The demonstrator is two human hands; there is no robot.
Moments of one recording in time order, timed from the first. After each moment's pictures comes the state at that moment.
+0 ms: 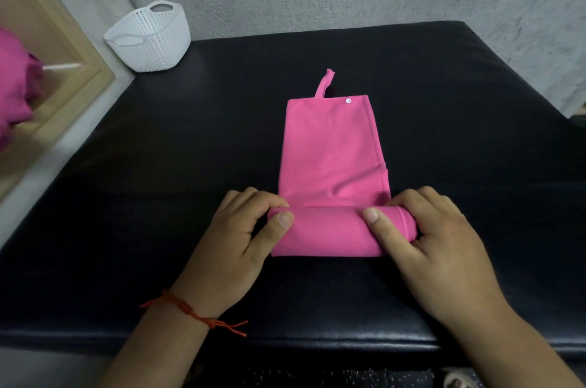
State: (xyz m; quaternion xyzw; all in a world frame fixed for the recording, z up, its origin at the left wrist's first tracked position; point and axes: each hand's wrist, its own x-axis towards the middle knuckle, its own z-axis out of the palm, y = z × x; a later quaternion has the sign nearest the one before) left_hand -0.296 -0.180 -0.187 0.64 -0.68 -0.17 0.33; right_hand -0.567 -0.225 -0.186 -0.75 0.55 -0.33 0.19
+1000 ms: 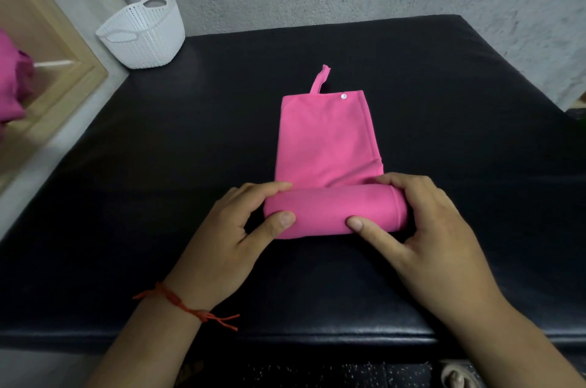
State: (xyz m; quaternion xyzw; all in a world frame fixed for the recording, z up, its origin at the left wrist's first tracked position) left_hand -0.295 -0.181 -0.182 0.62 -0.67 -0.24 0.34; right_hand -0.566 -0.223 -0.187 -0.75 0.52 -0.34 0.22
